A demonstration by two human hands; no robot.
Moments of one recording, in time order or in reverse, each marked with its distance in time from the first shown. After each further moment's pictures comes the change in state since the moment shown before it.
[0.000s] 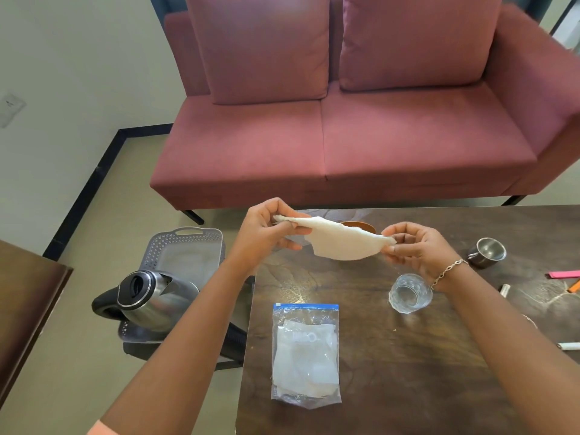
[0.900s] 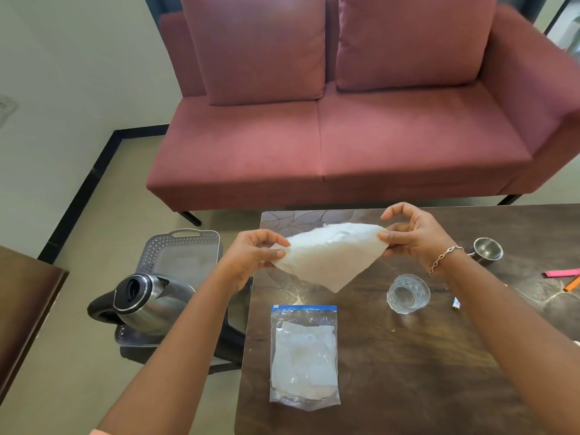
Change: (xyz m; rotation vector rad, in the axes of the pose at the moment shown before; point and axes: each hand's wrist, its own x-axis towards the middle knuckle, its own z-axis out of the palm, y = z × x) left_hand 0.004 -0.040 -0.023 -0.024 -0.031 -0.347; right_hand 0.006 -0.023 0.006 -0.112 -0.073 -0.081
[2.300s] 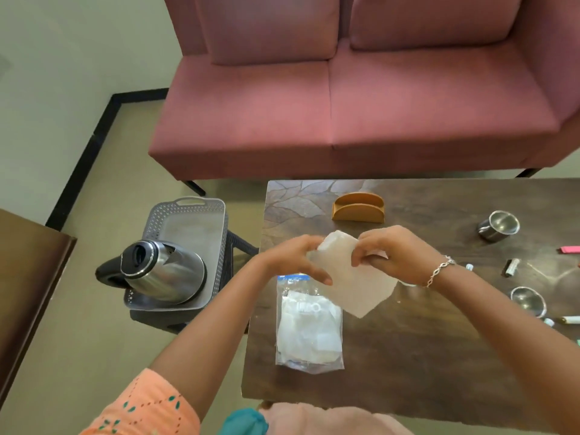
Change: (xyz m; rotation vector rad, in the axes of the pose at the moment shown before) left_hand 0.009 -0.040 0.037 0.611 -0.516 0.060; right_hand -0.034 0.024 0.049 -1.112 -0.358 -0.441
